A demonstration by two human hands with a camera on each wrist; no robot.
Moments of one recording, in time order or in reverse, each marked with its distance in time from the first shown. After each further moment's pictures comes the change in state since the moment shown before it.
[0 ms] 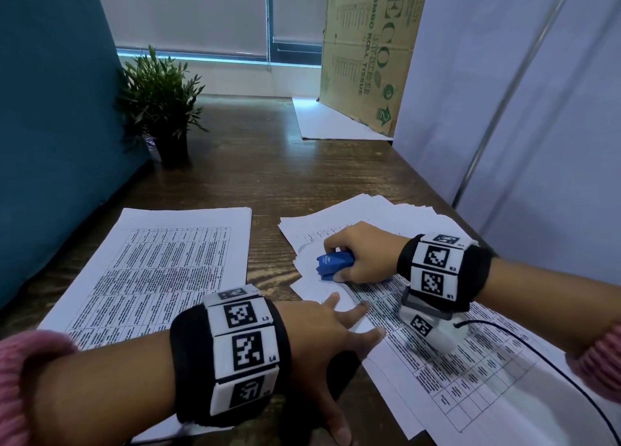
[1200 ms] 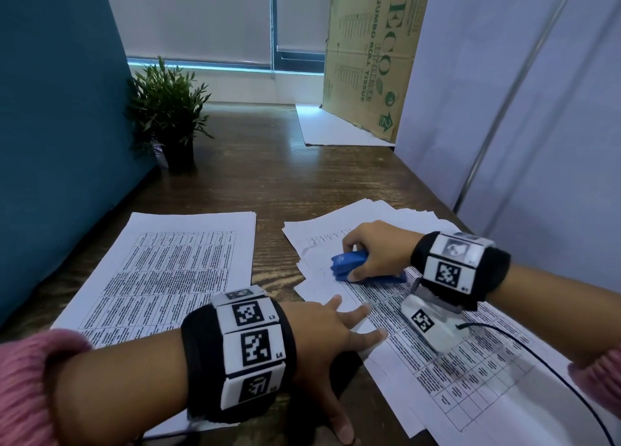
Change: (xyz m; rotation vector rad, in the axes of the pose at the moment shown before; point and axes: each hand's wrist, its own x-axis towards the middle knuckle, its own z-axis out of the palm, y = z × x) left_hand 0.000 0.002 0.001 -0.013 0.014 -0.036; right_hand -0.007 0.008 -0.013 0.009 -0.052 0.152
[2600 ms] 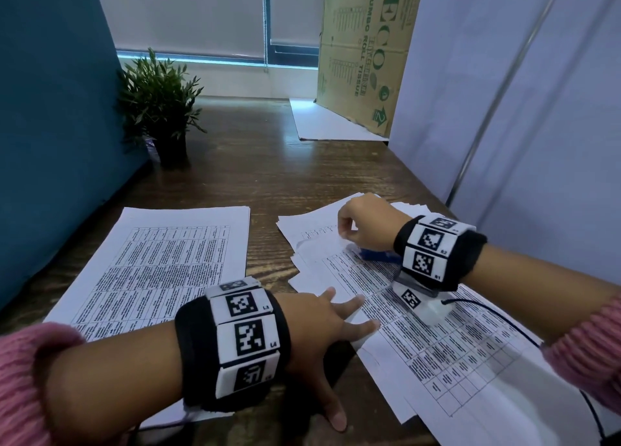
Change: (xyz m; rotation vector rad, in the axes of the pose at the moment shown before) left_hand 0.002 0.001 0.001 0.001 -0.017 -0.030; right_hand 0.018 0.008 -0.002 -0.050 0.259 -0.042
